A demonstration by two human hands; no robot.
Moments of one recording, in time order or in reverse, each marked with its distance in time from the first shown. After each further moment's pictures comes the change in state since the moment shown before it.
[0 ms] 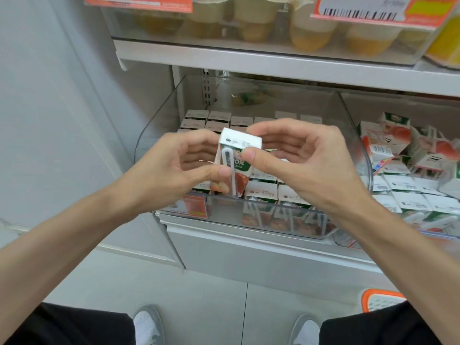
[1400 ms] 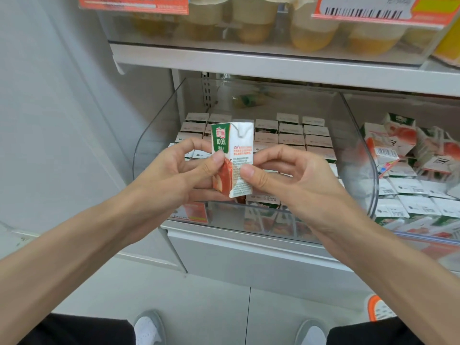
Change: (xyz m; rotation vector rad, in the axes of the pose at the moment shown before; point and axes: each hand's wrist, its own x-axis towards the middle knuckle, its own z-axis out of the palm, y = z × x) left_hand -0.008 0.013 0.015 -0.503 0.074 -0.315; right_hand -0.015 0.004 0.016 0.241 0.015 0.398
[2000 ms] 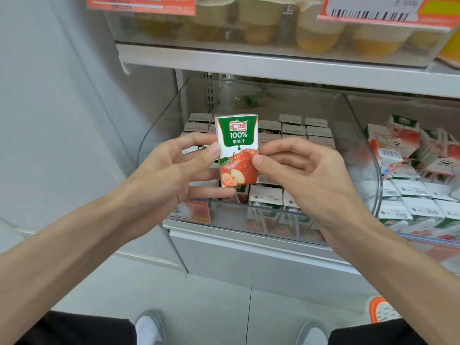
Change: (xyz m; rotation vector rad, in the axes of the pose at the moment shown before) left_hand 0.000 0.002 -0.008 -0.048 -0.013 0.033; right_hand 0.004 -0.004 0.000 -0.033 0.140 -0.060
